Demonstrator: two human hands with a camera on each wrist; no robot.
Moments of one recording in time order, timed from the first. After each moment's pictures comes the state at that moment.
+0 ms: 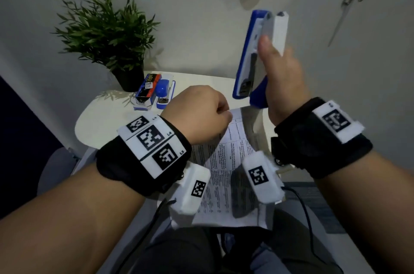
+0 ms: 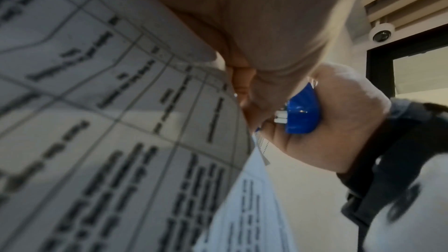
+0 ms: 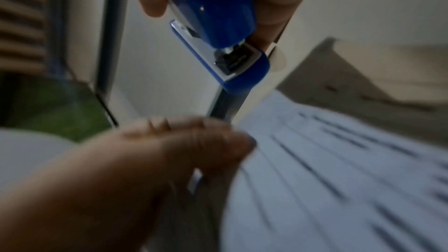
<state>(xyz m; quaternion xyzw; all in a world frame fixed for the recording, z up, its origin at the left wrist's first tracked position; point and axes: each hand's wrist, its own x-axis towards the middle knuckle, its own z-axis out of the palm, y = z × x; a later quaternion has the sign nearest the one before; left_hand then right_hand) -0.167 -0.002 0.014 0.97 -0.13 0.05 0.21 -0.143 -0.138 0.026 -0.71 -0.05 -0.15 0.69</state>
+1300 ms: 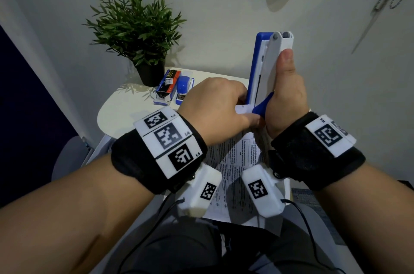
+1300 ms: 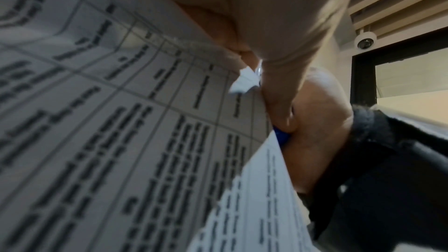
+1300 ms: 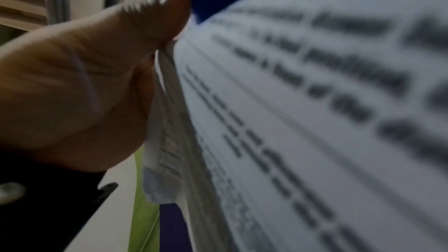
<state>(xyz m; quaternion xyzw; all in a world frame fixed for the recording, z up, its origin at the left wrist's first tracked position) -0.181 0.012 0.021 0.95 -0.14 0.10 0.26 -0.159 -0.097 0.010 -0.63 -0.08 -0.12 0.76</state>
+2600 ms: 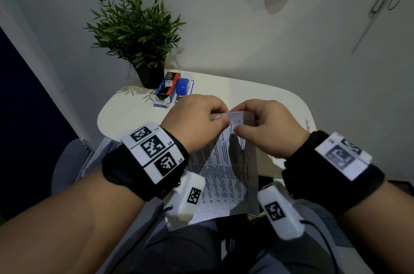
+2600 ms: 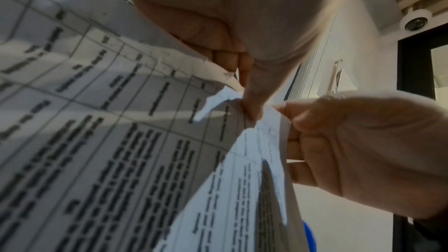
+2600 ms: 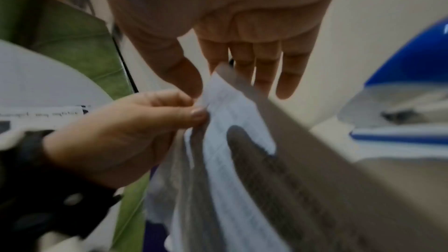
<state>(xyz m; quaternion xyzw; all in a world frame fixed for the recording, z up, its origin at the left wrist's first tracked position) -0.176 0.039 -0.010 0.94 -0.09 0.08 0.33 -0.160 -0.125 -0.015 -0.90 -0.19 -0.01 0.39</state>
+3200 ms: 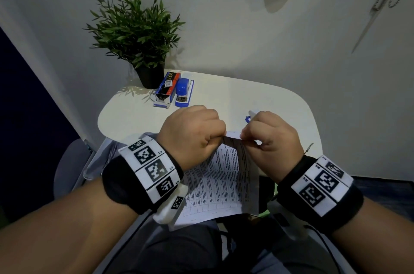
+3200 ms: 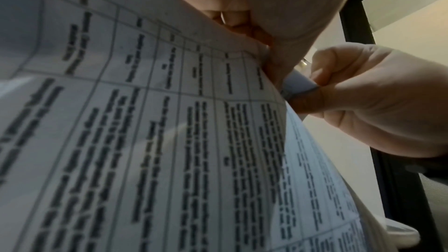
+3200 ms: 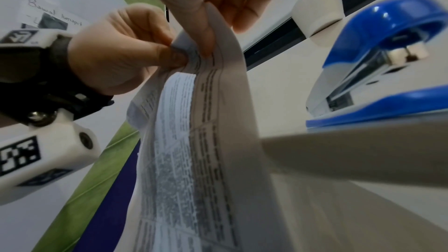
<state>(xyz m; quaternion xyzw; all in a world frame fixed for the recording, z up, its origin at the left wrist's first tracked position) -0.185 0.051 -0.036 0.90 -0.31 0.28 0.14 -0.168 -0.137 -0.064 -0.83 -0.33 -0.31 0.32</state>
